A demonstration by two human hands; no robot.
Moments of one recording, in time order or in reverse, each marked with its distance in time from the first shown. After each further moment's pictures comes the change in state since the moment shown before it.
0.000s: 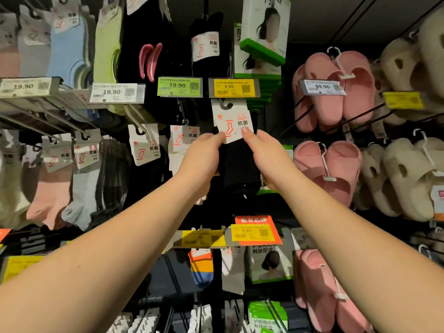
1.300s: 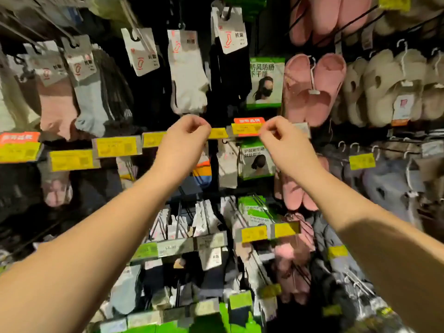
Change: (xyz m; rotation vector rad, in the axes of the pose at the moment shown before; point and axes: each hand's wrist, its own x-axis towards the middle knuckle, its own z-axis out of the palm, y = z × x) left_hand -0.170 -0.048 -0.081 0.451 -0.036 0.046; right_hand -0.210 0.024 -0.015 -0.473 0.035 0.025
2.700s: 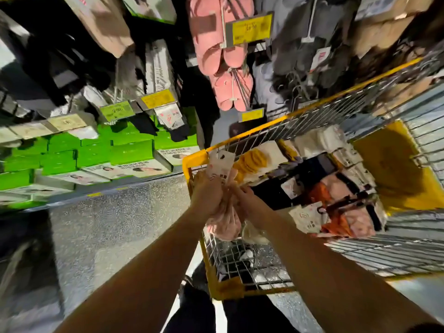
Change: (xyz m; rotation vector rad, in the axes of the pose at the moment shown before) left_hand -0.442 -0.231 0.447 0.286 -0.696 -1.132; right_hand -0.477 0.445 -0.025 0.633 -0.569 1.686
